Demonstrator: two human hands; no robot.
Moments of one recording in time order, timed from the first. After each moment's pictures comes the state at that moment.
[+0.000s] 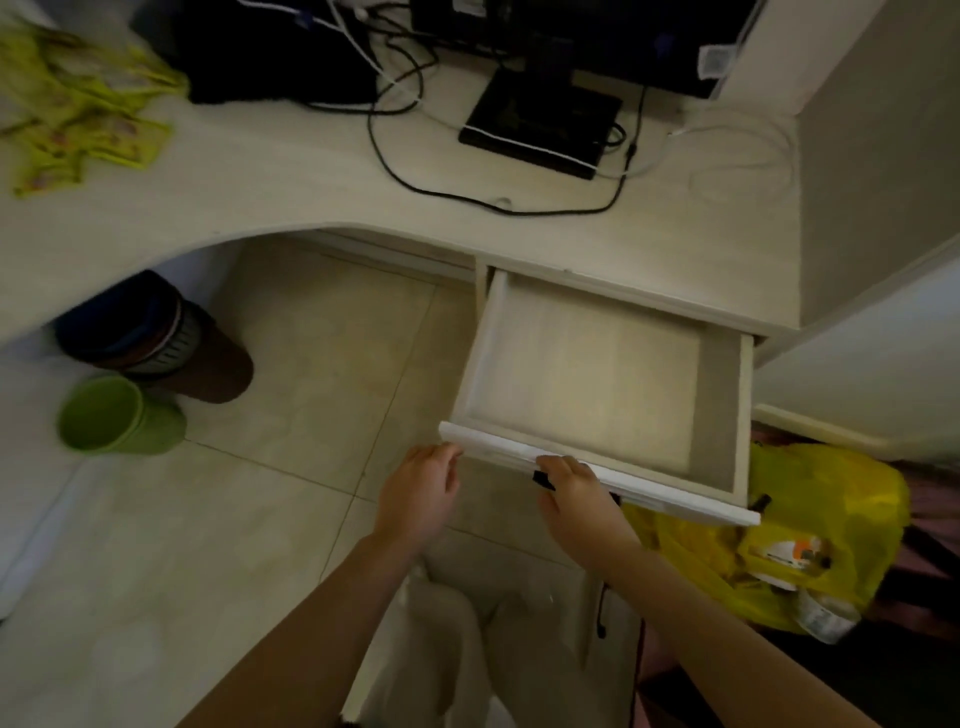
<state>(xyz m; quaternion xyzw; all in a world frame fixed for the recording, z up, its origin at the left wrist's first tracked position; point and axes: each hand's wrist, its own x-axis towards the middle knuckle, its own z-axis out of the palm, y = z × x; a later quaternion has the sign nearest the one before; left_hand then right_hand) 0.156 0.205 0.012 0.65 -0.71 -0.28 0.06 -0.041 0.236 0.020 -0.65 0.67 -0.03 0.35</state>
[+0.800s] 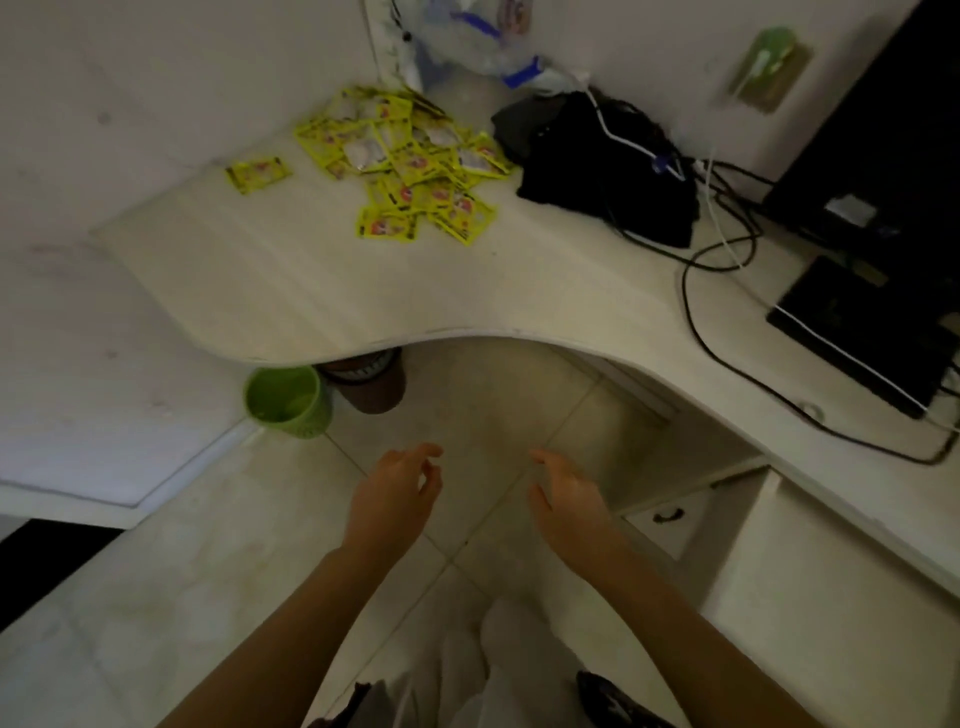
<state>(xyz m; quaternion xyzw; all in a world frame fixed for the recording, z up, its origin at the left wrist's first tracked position) 0.487 0.101 0.066 0.80 -0.54 -0.22 0.17 0.291 0.044 0.079 -0.74 0.56 -0.04 0.37</state>
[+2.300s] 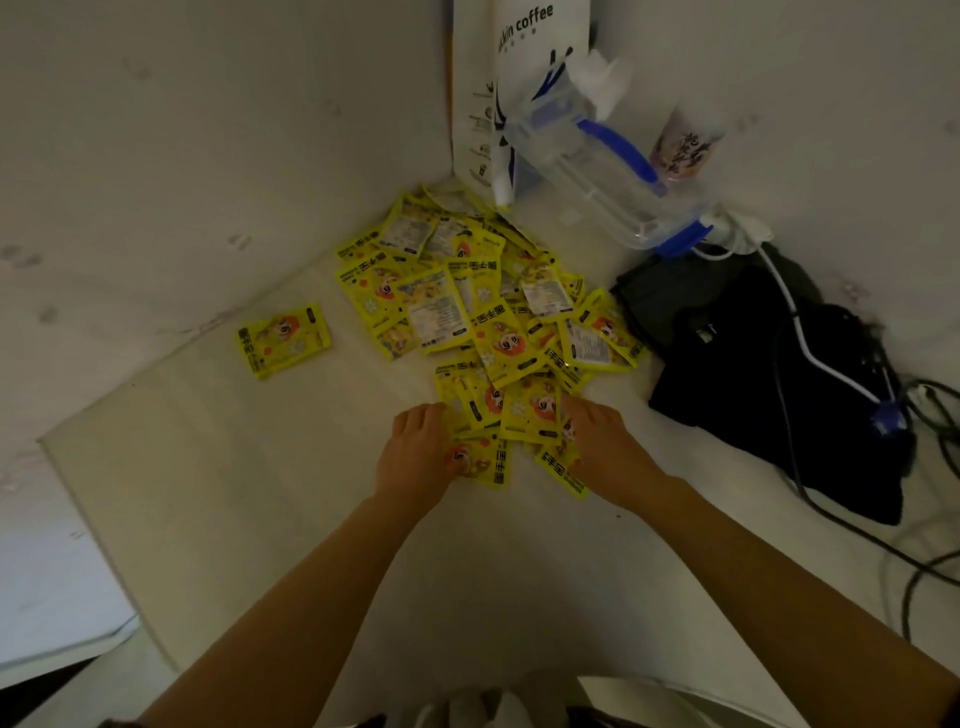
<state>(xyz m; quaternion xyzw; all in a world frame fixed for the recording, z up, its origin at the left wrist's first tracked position) 0.764 -0.308 0.025 0.80 -0.52 -0.27 0.13 0.550 -0.412 0.050 -0.82 0.48 0.14 0.27</state>
